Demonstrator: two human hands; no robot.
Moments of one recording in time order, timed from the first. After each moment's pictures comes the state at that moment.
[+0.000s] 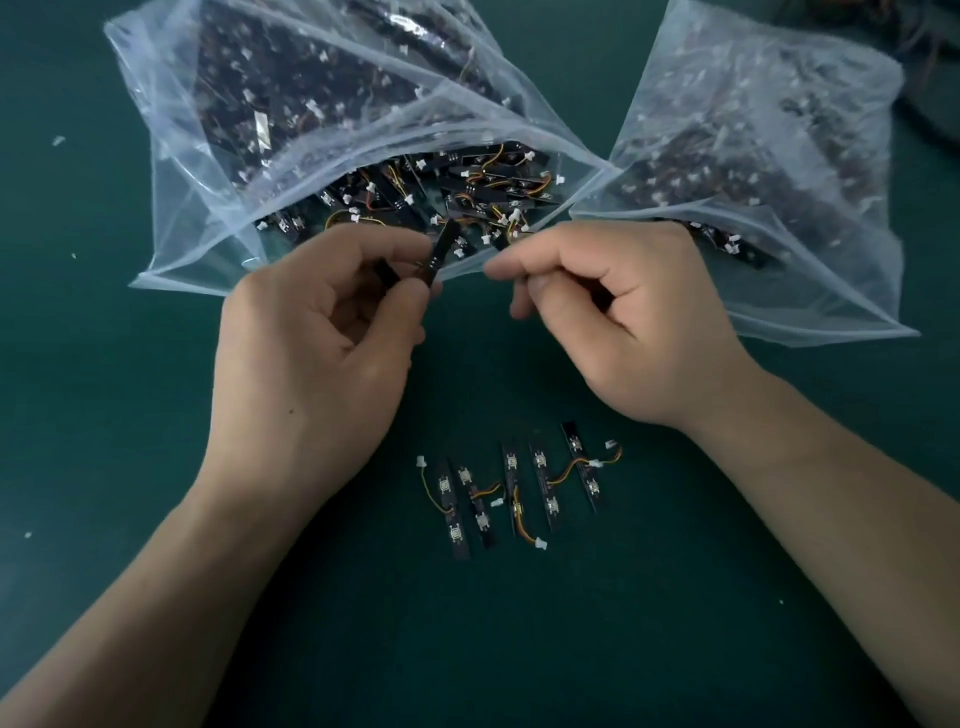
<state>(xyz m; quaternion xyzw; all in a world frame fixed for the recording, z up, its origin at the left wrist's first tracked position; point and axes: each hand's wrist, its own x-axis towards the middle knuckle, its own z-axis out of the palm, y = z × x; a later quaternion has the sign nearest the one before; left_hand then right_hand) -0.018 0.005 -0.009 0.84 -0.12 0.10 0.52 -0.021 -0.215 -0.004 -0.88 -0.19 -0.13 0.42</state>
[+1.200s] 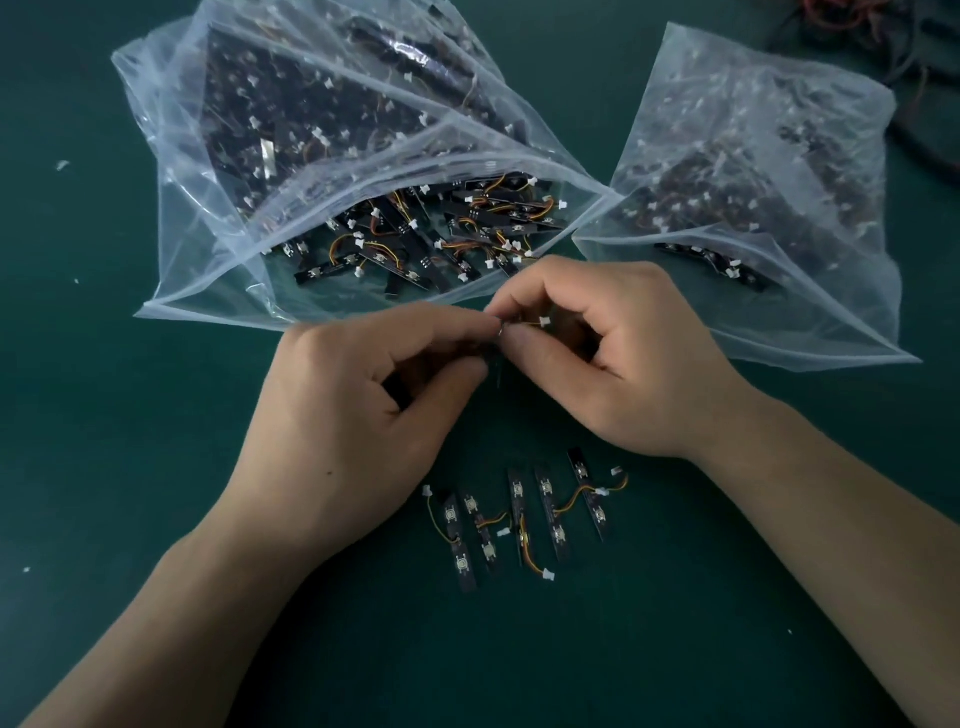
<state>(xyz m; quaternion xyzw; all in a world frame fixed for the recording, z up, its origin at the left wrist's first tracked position) -0.026 0.003 0.001 0.86 -0.22 0.06 0.45 -0.019 -0.218 -0.004 -0.90 -0.20 -0.07 0.39</state>
